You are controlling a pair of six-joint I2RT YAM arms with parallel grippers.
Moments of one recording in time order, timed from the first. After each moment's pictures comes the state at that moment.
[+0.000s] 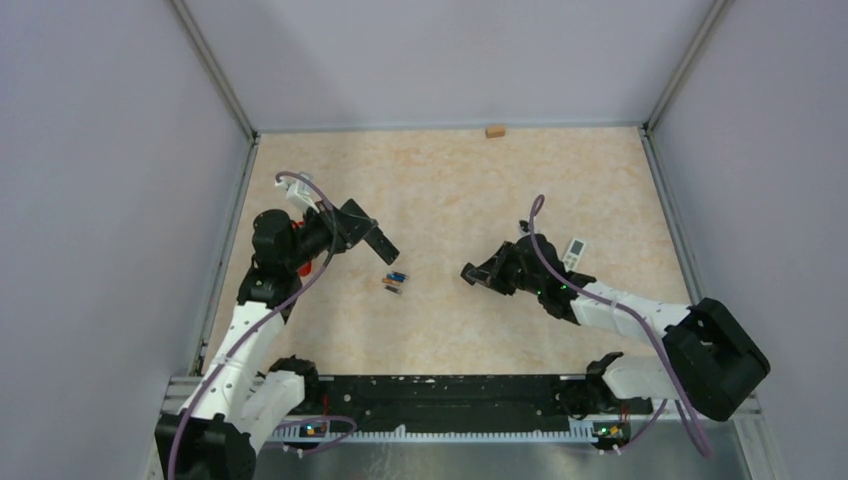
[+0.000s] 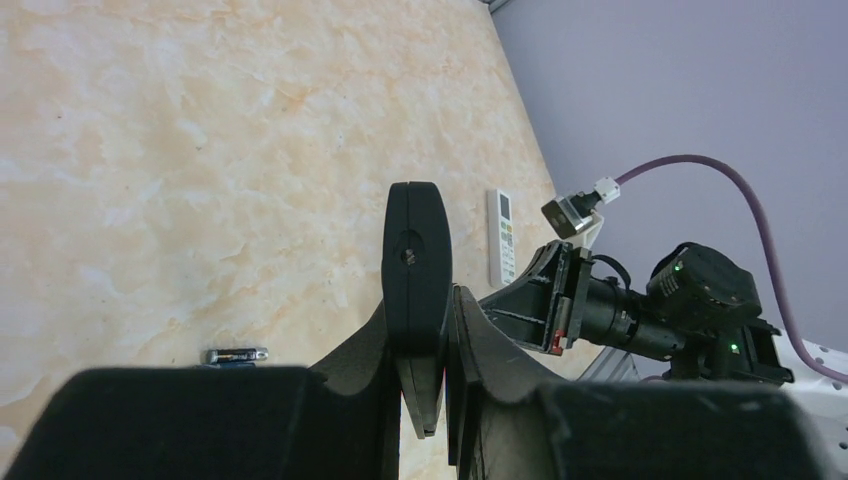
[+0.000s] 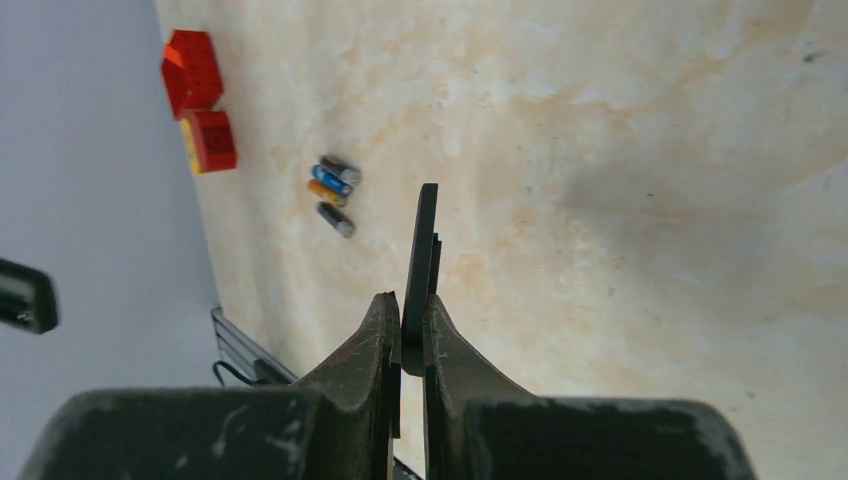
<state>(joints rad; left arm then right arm) -0.12 0.87 0.64 0.06 0.57 -0.73 0.67 1.23 0.50 0.18 -0.09 1.10</state>
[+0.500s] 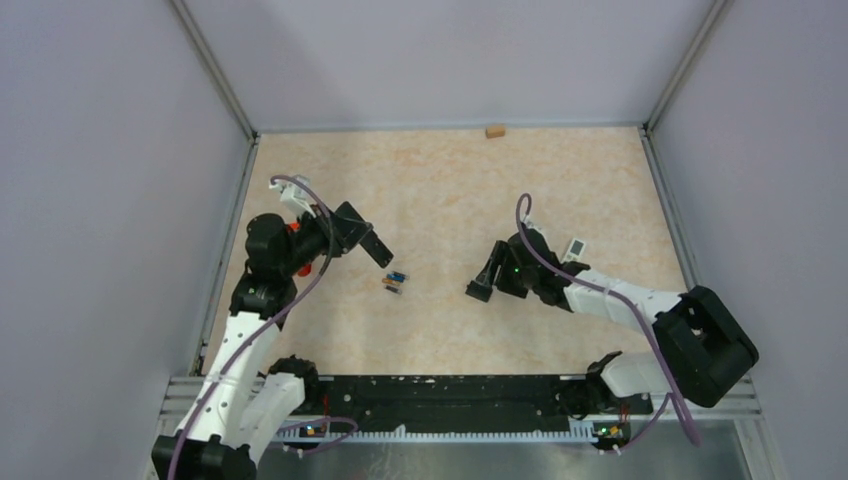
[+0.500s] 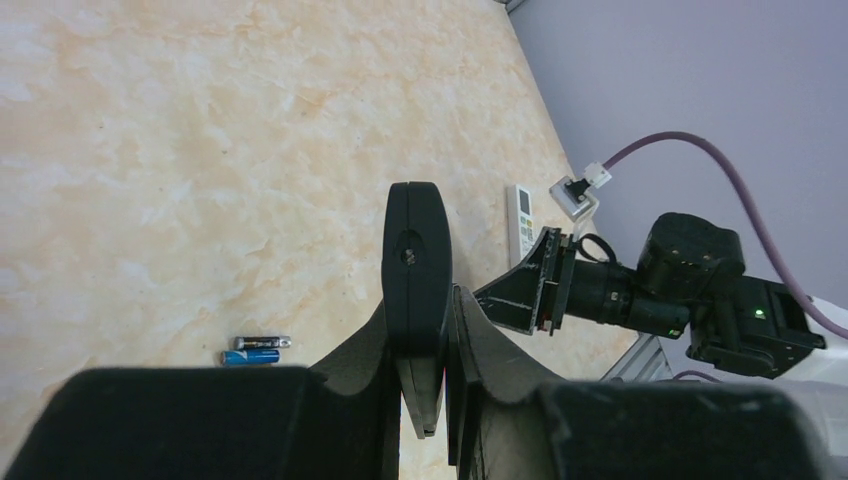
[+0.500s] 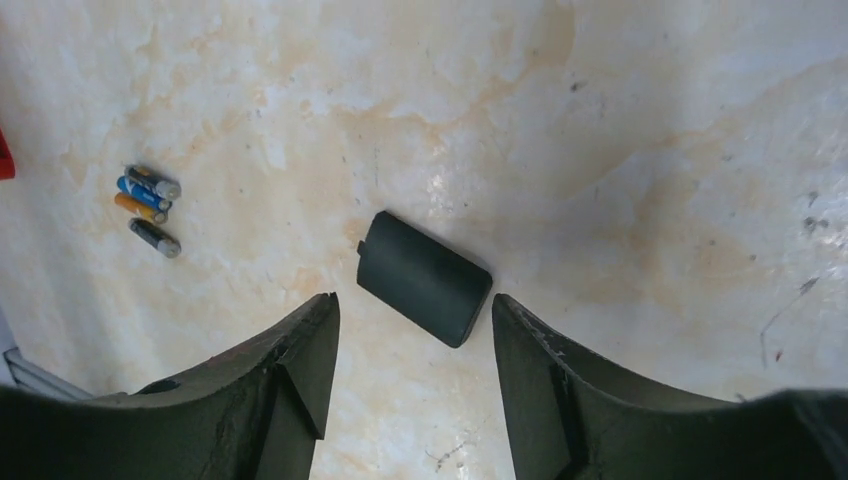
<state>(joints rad) -0.12 0.81 0.67 -0.06 0.55 -0.65 0.64 1.33 0.58 -0.06 0.00 0.89</state>
